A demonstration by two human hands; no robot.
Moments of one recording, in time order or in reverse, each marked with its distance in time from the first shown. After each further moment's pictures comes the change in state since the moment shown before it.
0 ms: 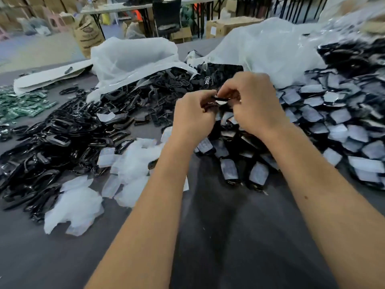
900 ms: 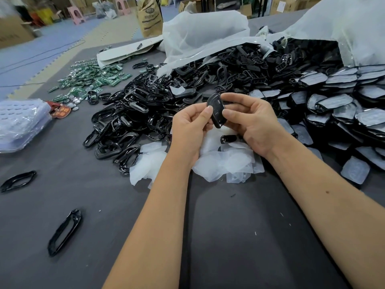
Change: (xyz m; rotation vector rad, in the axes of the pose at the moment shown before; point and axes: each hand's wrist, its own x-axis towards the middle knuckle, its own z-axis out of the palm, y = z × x) left_hand -0.086 -0.089 -0.104 -0.665 0.308 -0.391; right_hand -0.027 -0.088 0.132 1.574 -0.335 0.453
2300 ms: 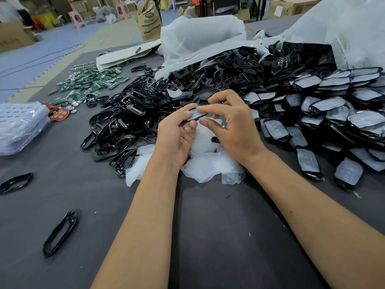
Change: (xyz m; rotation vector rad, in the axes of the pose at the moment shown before) left_hand -0.001 0.020 -0.014 -0.381 0.071 -0.229; right_hand -0.007 0.011 0.027 -0.996 0.050 -0.587
